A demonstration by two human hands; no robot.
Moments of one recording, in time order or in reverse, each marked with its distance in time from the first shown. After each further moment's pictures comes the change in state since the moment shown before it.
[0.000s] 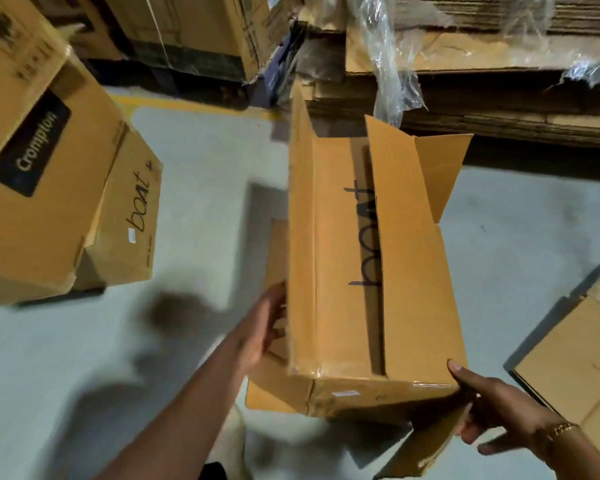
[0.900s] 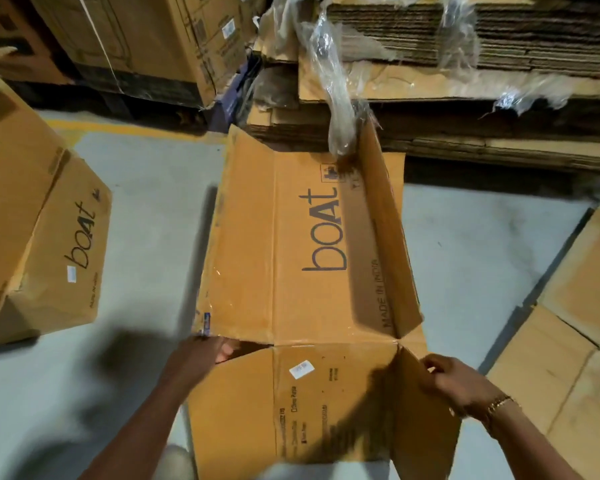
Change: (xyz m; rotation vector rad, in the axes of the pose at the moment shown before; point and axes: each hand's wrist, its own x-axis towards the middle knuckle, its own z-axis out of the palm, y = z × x) left_hand 0.094 -0.041 -0.064 0.630 0.226 -0.062; right_hand 0.078 -0.021 -0.030 -0.331 0.158 -0.222
